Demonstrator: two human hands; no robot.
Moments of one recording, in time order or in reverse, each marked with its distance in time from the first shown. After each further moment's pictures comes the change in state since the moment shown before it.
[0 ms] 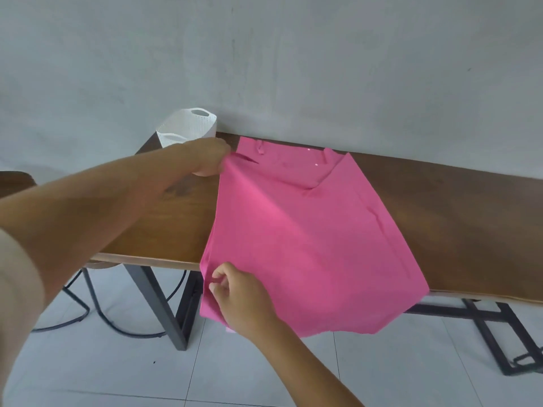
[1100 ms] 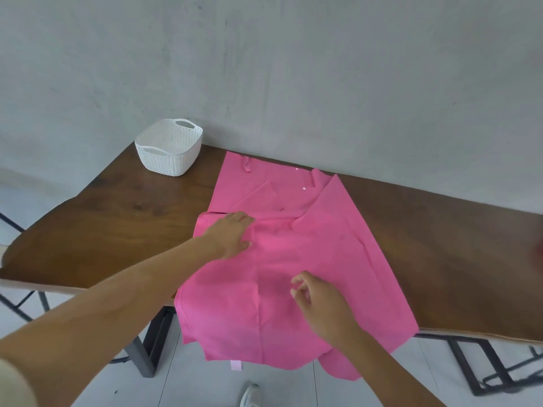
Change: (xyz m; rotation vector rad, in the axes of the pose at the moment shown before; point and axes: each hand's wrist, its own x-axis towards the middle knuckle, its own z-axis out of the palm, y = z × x) left_hand 0.015 0.101 0.112 -0.339 -0.003 0.036; right_hand 0.014 0.122 -0.120 -0.297 0.088 0.163
